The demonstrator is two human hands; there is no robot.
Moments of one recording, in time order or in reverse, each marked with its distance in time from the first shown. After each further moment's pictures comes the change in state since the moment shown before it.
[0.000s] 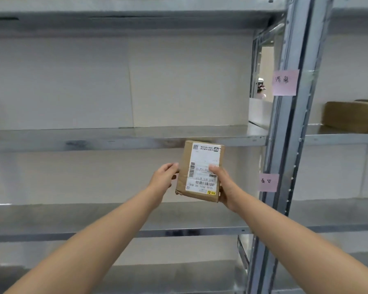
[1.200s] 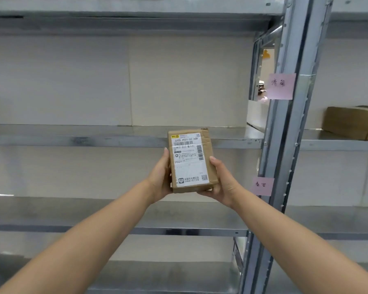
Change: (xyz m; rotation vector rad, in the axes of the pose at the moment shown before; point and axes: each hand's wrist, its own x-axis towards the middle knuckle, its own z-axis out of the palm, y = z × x) left_hand -0.010 0.020 0.021 -0.365 -0.314 -0.093; right_hand -0.009 -0.028 -0.015 0.008 -0.152 0.034
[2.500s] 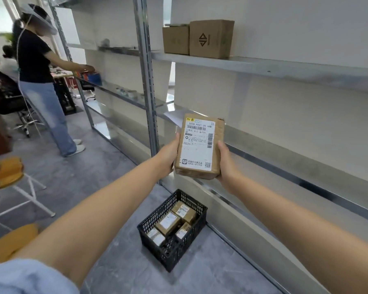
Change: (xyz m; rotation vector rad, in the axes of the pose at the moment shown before) left_hand -0.467 0.033 -0.492 0.071 0.919 -0.023; right_hand -0.026 0.242 0.655 -0.046 -0.525 0.214
